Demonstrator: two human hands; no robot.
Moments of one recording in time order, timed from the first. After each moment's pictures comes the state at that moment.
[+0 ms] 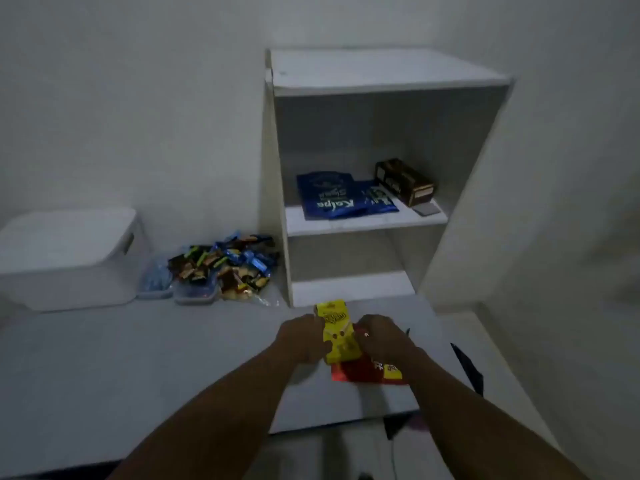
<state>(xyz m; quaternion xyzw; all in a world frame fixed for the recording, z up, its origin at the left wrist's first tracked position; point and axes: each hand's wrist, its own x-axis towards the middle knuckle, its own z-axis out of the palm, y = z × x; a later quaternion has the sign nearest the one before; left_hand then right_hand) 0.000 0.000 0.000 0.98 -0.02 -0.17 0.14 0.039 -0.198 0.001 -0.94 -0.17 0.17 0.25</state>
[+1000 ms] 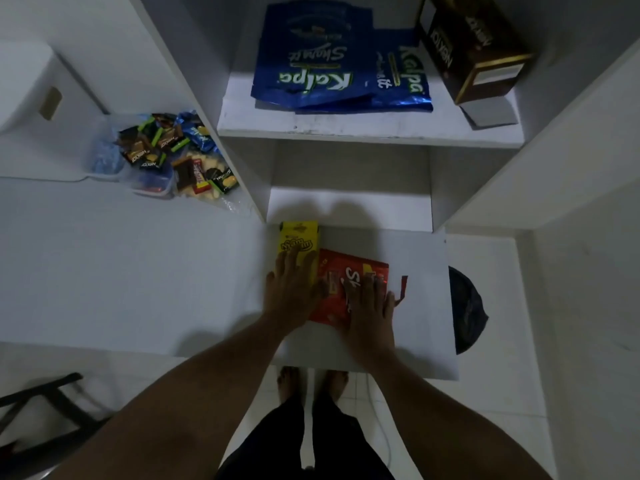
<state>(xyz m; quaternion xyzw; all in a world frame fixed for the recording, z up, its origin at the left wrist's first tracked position) 0.054 -0.083 -0.133 0.97 0.16 -0.07 0.18 0.073 -0.269 -0.179 -0.95 -0.23 0.14 0.14</state>
